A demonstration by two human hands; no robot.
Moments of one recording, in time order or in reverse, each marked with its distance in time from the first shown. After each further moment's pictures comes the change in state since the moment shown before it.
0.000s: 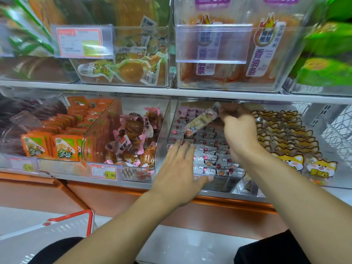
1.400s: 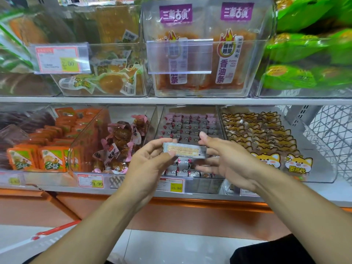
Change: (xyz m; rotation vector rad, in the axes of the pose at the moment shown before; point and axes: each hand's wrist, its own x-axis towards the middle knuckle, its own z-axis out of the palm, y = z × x) left_hand -0.004 0.001 -0.036 -1.631 0.136 -0.246; right_hand -0.036 -0.011 -0.061 0.027 -0.515 0.546
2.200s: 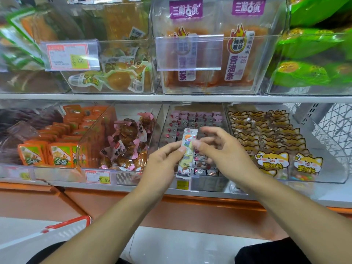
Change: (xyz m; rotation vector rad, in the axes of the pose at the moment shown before) left_hand -0.001 -0.011 0.007 0.324 -0.017 -0.009; right_hand 0.009 0.016 0.013 -0.453 0.135 -0.441
